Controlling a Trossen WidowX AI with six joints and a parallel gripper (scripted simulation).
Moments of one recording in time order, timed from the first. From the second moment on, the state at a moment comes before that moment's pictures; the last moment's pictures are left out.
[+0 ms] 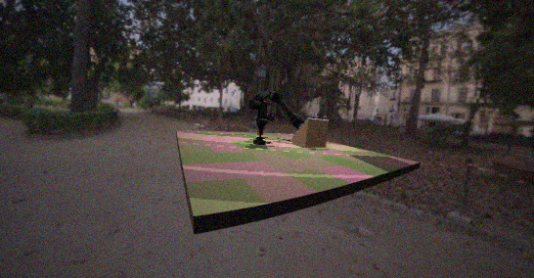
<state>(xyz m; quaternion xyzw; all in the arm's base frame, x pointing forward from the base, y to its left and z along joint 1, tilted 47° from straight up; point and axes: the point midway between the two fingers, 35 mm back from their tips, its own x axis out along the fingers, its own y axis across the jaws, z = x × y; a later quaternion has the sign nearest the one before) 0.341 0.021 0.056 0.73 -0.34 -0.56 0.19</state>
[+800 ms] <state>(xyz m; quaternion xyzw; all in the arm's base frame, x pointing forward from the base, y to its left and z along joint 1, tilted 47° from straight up) 0.344 0.023 0.059 0.71 -0.28 -0.59 0.27</state>
